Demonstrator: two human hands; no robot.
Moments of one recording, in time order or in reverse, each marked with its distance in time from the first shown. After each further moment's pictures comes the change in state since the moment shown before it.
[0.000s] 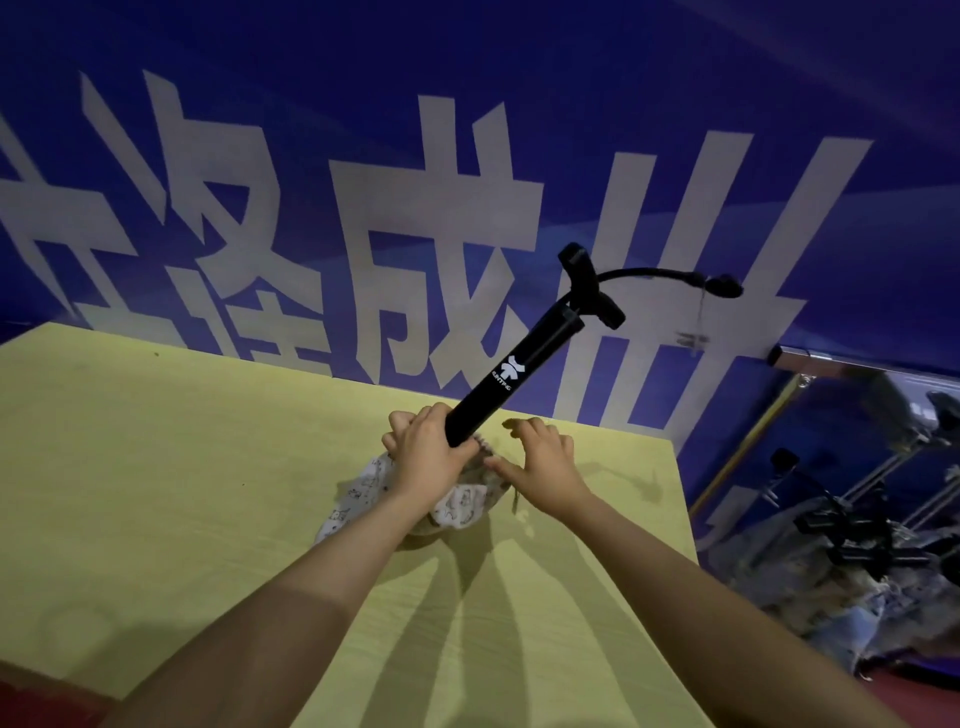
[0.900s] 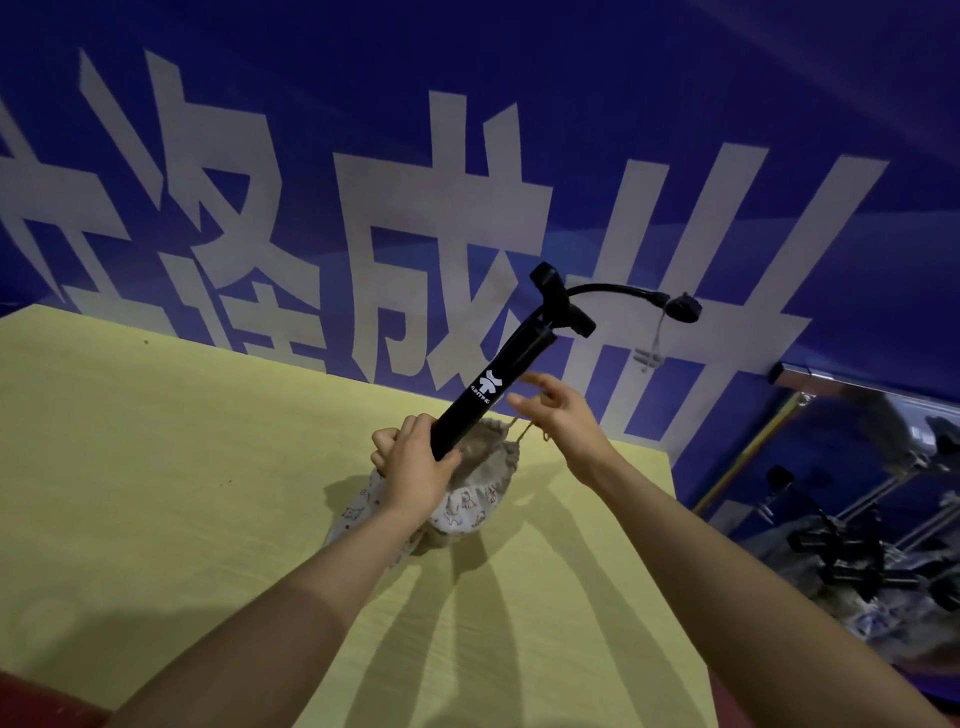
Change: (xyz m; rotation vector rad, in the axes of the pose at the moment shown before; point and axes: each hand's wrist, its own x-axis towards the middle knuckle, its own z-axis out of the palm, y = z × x) left_hand 0.002 -0.020 0.018 -0.040 0.016 -0.106; right_hand 0.029 -0.008 -0.055 0.854 -0.013 0.188
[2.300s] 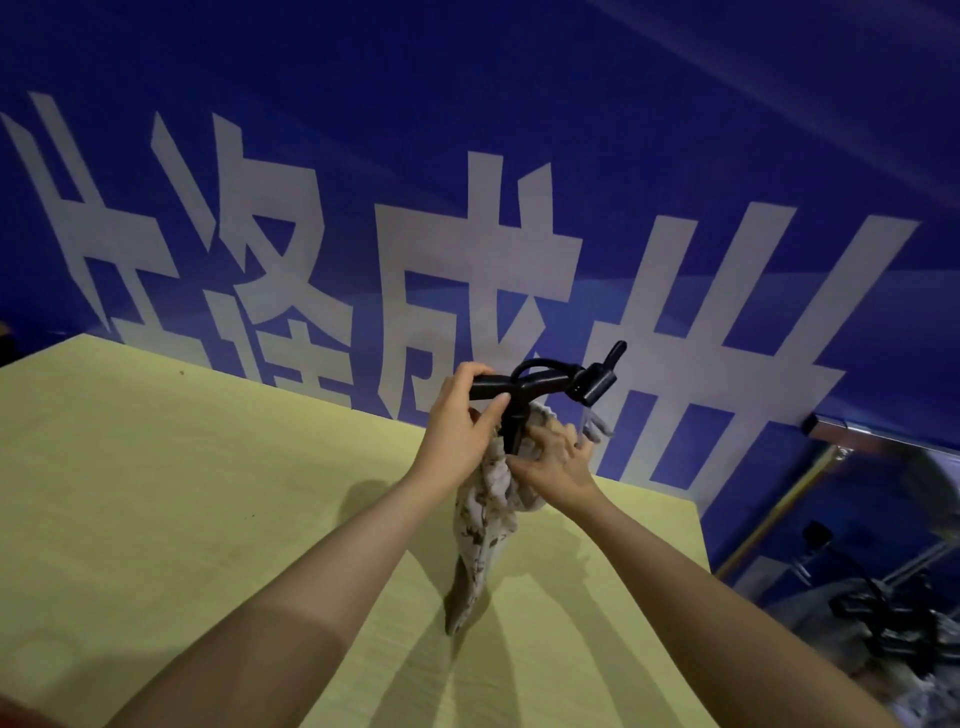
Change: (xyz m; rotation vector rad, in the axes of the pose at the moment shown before) left_hand 0.042 0.050 -0.053 -0.495 0.014 0.294; right_hand 0.022 0.000 0.037 -0.770 0.022 -0.013
